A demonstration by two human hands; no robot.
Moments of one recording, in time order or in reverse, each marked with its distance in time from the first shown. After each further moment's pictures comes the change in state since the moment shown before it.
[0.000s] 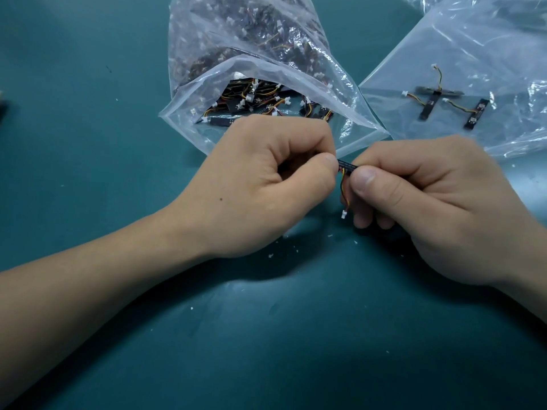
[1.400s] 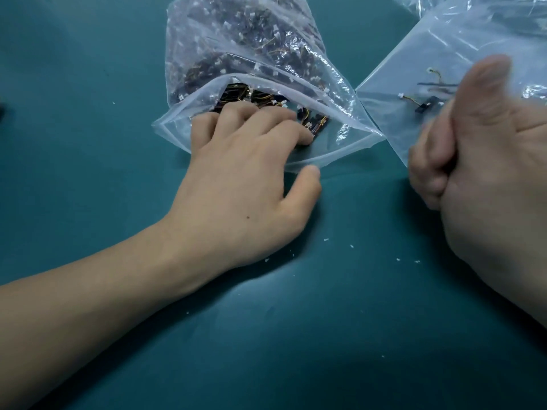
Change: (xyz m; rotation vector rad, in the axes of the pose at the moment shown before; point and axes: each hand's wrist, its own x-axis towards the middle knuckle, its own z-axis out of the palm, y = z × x) left_hand -0.003 -0.011 0.008 0.700 0.095 -0.140; right_hand 0.007 0.003 -0.001 0.351 0.508 0.126
